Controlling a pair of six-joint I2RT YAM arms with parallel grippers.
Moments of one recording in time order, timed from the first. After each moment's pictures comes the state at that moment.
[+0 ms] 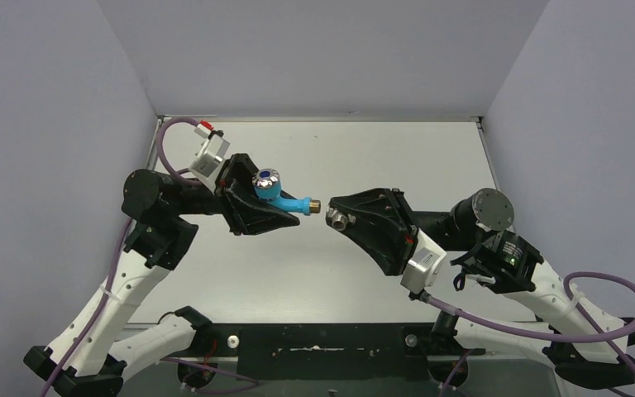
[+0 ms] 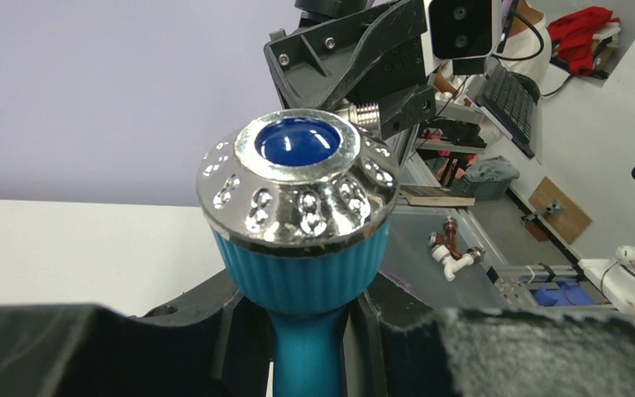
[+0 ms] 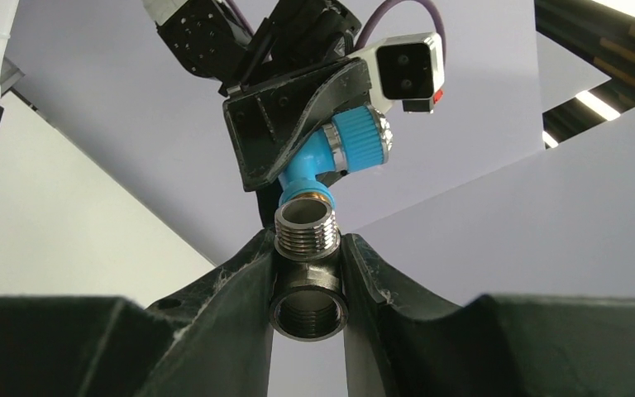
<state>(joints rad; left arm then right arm) -0.58 0.95 1.15 0.34 1.06 -0.71 1.03 0.87 1.26 -0.14 -0.61 -1.01</state>
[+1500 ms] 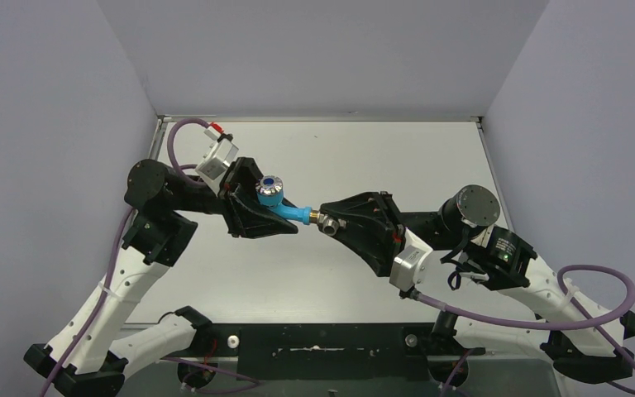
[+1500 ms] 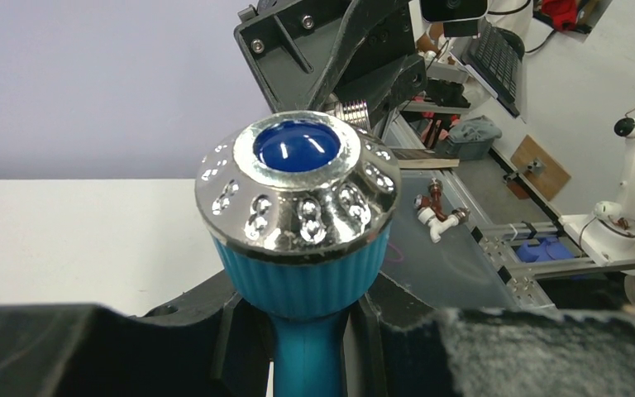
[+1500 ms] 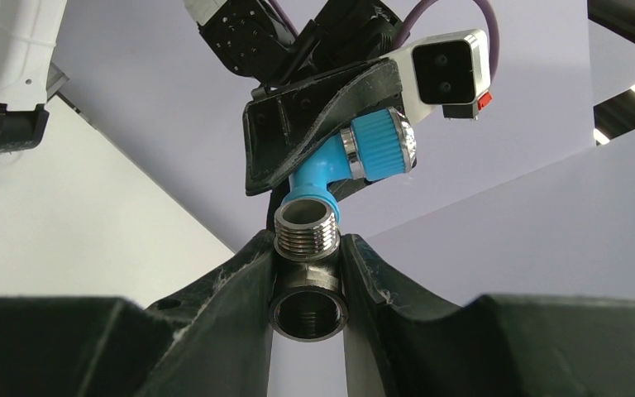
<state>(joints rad) -0.58 0.97 1.20 0.21 1.16 -0.62 1.06 0.93 1.29 -0.21 -0.61 -1.00</state>
